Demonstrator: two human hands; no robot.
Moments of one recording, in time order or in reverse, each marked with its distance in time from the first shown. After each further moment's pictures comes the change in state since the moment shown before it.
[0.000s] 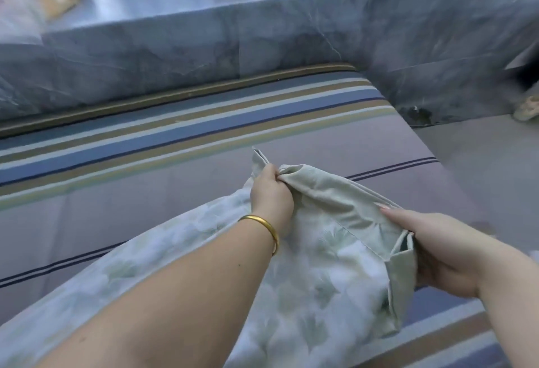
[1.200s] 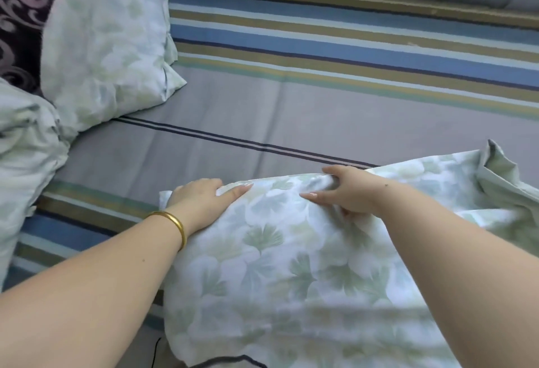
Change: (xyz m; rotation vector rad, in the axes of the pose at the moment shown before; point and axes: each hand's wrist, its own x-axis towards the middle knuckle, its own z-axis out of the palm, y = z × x) left_hand -0.082 -0.313 -0.404 0.712 -0.112 -0.434; right_hand 0.069 -0.005 0.436 -1.306 -0.409 -0.309
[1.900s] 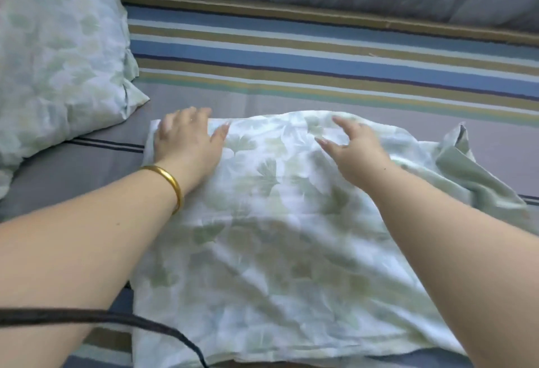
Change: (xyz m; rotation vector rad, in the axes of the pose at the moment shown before) left_hand 0.058 0.073 -0.064 0.037 0.429 0.104; right_hand 0.016 0.016 -0.044 0.207 0.595 -0.070
